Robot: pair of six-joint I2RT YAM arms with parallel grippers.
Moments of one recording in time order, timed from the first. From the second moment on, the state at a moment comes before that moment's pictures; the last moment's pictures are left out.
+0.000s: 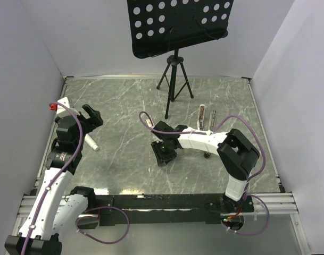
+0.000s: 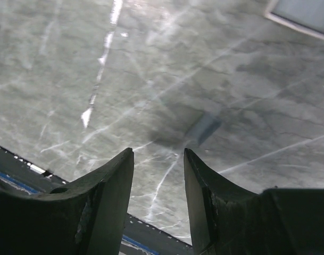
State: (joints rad) left arm -0.14 0.73 0.76 -0.27 -0.26 -0.47; right arm 0.87 1.77 1.13 -0.61 -0.15 0.47
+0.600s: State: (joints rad) left arm -0.14 0.72 0.76 -0.27 -0.27 -0.47; right arm 0.88 1.75 1.16 -0.60 0.02 0.06
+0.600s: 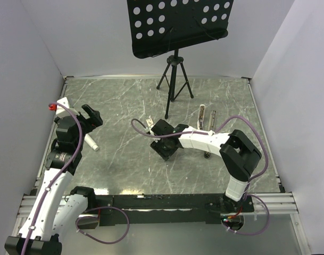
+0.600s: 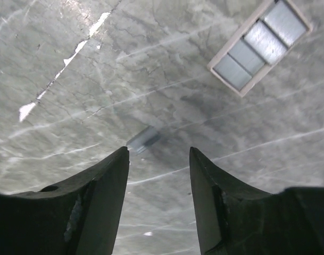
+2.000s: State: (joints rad) left arm -0.17 0.72 0.76 -0.27 -0.27 -0.47; right arm 0.89 1.83 1.17 -0.58 -0.01 -0.08
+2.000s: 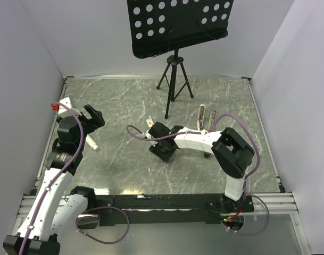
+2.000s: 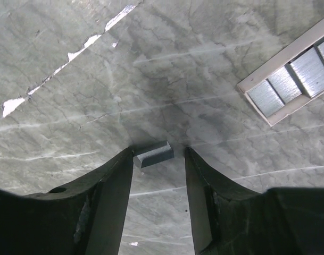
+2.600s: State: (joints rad) left arm -0.17 0.72 0.76 -0.27 -0.27 -0.47; right arm 0.89 1.84 1.18 -0.58 0.02 0.00
